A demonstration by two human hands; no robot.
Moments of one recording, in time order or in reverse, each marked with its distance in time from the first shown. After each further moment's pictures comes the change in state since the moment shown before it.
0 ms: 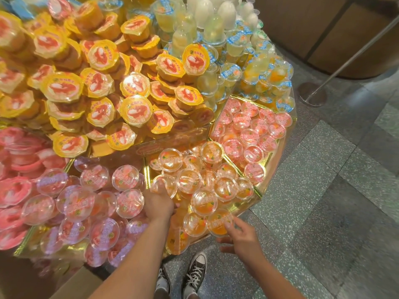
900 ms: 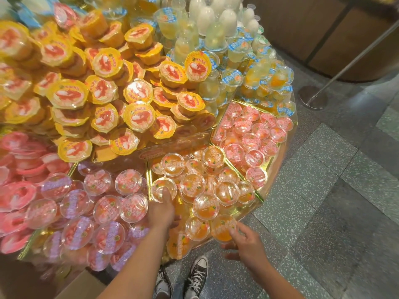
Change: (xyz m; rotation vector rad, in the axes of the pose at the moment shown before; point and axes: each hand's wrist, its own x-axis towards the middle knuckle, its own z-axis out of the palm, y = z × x) left_hand 0.002 -0.010 -0.007 0.019 -0.168 -0.069; right_hand 0.002 0.005 -0.007 -0.005 0.041 -0.012
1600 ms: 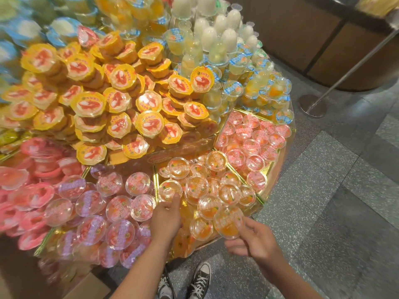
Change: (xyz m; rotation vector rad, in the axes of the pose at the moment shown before) left_hand -0.054 0.006 -0.027 0.115 0.016 0.236; right_hand -0.059 -0.070 -0.006 -0.013 -0.149 -0.127
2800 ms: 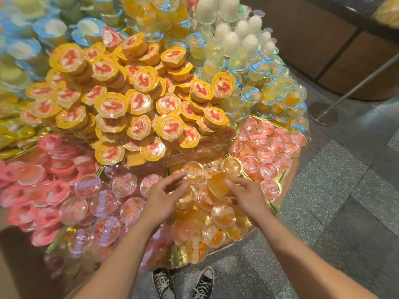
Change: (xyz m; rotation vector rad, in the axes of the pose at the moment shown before) left_hand 0.037 0.037 -0.069 -0.202 -0.295 0.418; right_hand 0.099 -0.073 0.053 -0.117 0.120 -0.093
